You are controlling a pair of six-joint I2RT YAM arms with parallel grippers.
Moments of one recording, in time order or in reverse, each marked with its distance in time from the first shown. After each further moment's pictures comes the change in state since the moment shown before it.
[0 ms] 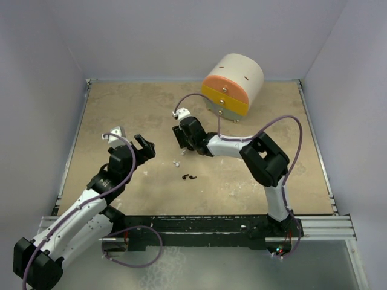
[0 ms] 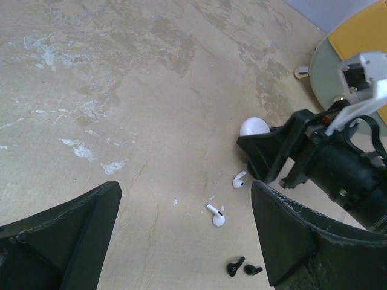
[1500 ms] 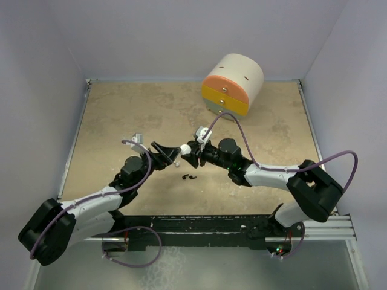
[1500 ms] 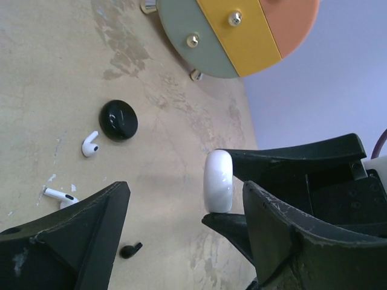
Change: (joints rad) left arm -0.101 0.286 -0.278 0.867 0.339 -0.278; right arm 0.011 -0.608 -0.713 0.590 -0.494 -0.150
